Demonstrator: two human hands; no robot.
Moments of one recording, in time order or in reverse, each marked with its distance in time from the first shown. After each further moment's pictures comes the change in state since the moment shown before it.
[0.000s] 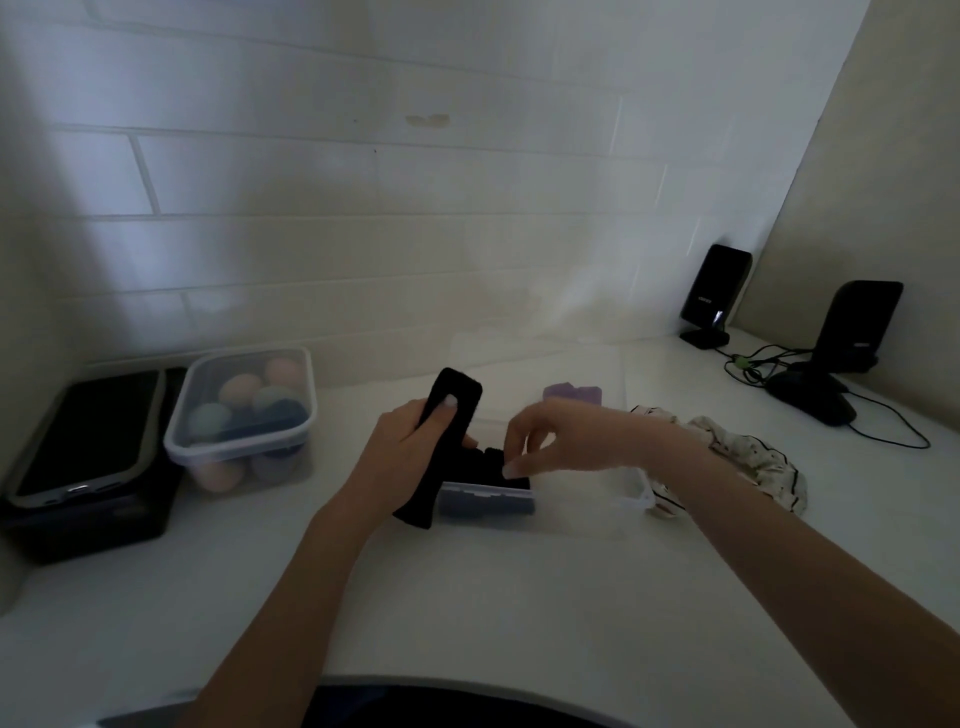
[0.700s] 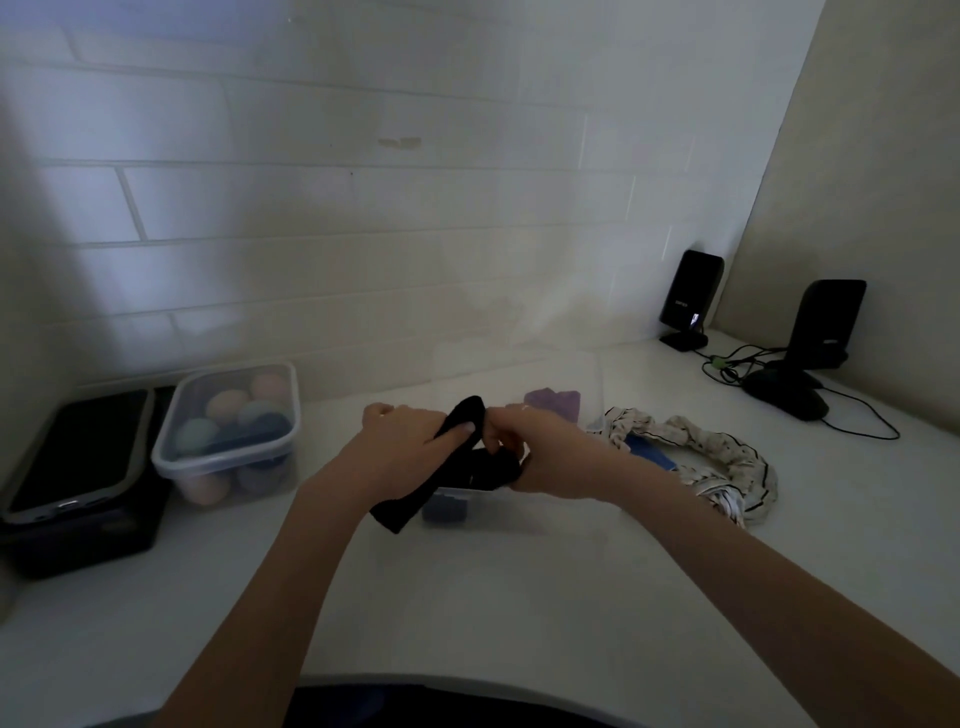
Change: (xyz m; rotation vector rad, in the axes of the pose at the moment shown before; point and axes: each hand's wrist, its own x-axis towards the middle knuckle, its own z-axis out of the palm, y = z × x) left_hand 0.010 0.033 0.001 0.910 -0.279 0.143; right_hand -0.008 0.010 0.024 -0.014 0.281 -0.220
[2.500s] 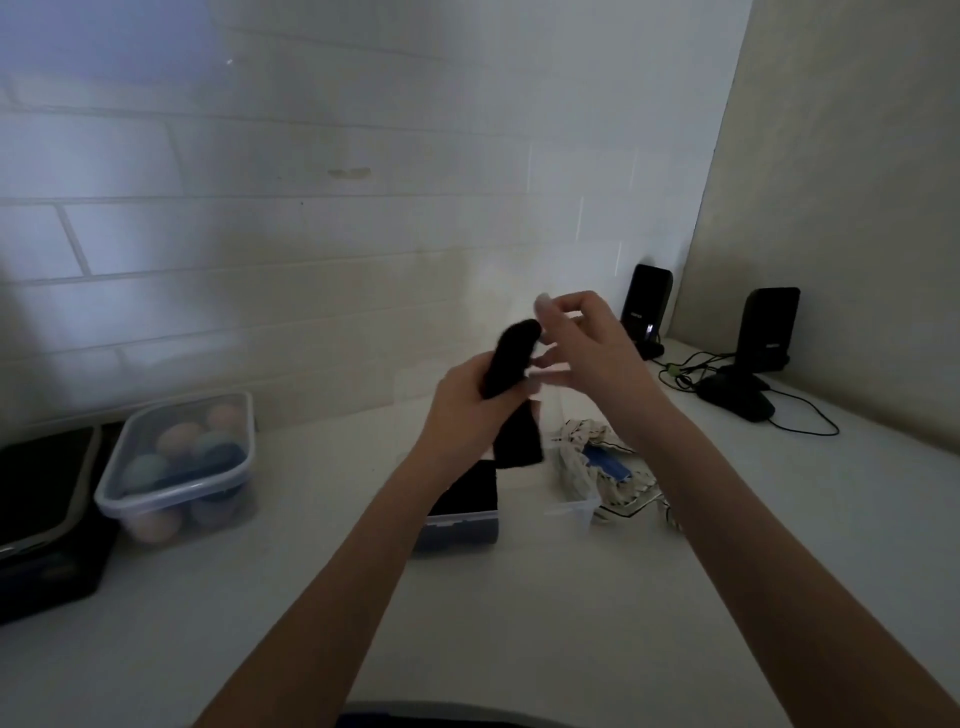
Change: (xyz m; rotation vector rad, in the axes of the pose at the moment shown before) left_hand 0.036 0.094 0.001 -1.130 0.265 0.066; right_hand -0.032 -0.028 -0.089 0.668 0.680 0.252
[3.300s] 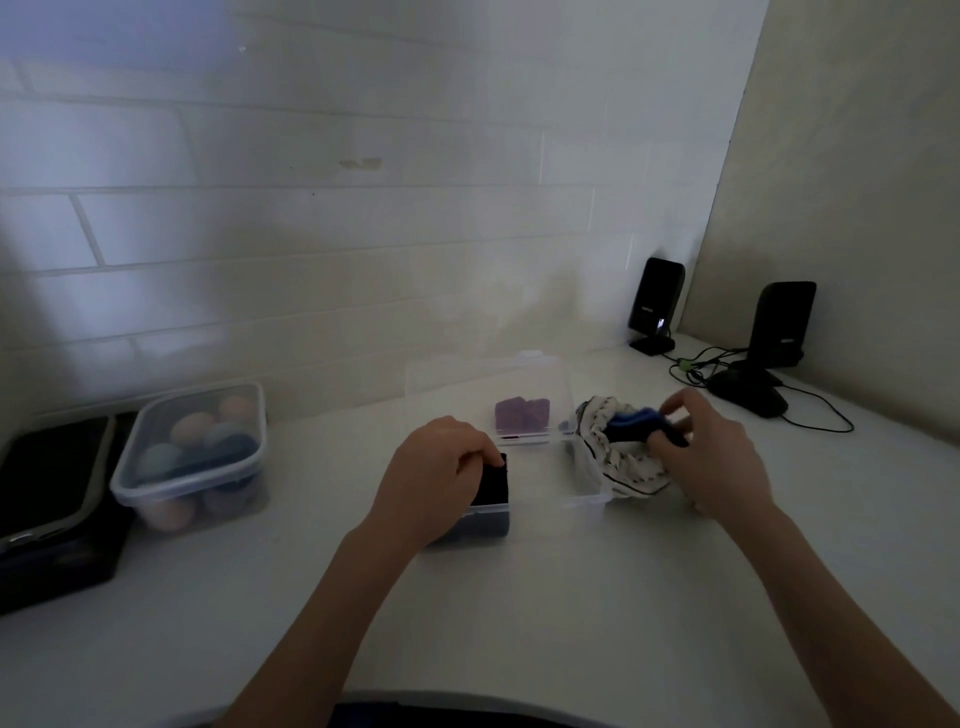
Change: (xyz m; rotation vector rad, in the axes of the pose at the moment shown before) left_hand -0.045 -0.032 -0.038 0.685 -0.075 0.206; right_hand -0.030 0.101 -0.077 -0.831 0.230 0.164
